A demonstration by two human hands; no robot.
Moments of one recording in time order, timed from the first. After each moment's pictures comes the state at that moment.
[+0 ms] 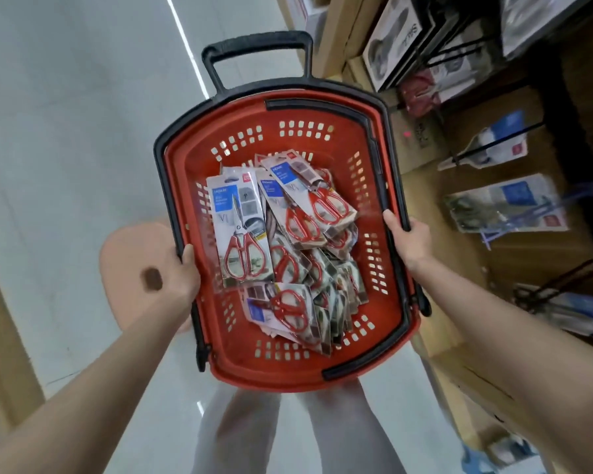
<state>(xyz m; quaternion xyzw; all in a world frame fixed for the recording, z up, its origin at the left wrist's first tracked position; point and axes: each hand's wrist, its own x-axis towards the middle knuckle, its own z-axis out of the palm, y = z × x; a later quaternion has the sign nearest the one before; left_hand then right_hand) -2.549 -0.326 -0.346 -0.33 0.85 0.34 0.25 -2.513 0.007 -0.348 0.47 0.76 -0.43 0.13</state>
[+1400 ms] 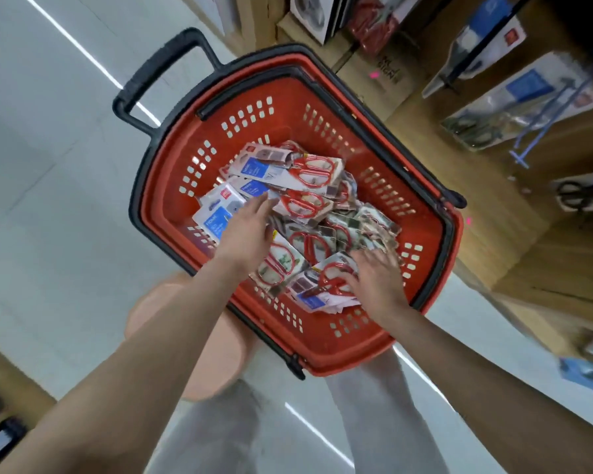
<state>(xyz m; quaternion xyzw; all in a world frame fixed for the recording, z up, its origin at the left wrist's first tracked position) -2.647 -0.248 -0.396 0.34 0.87 0.15 0.33 -2.459 -0.116 -0.393 0.28 0.90 -0.16 0.28</state>
